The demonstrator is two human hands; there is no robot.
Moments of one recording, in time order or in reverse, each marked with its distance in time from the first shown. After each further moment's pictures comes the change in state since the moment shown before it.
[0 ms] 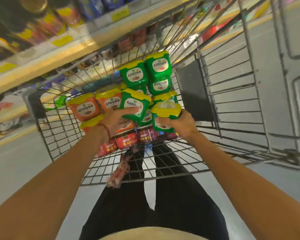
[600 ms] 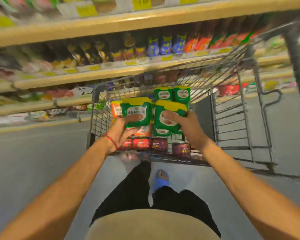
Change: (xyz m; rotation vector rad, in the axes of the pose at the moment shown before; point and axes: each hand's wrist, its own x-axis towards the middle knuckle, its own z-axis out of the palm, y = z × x) left_hand -0.163 -0.043 -0.020 -0.378 -0.001 0.376; right_hand -0.133 -0.086 -0.009 0.143 -0.349 -0.410
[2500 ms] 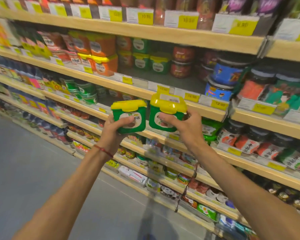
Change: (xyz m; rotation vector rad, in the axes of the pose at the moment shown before) left_hand -0.345 0.371 -0.637 -0.158 0.289 1.049; right_hand -0.046 -0.260 0.817 -0.063 -0.483 -0.759
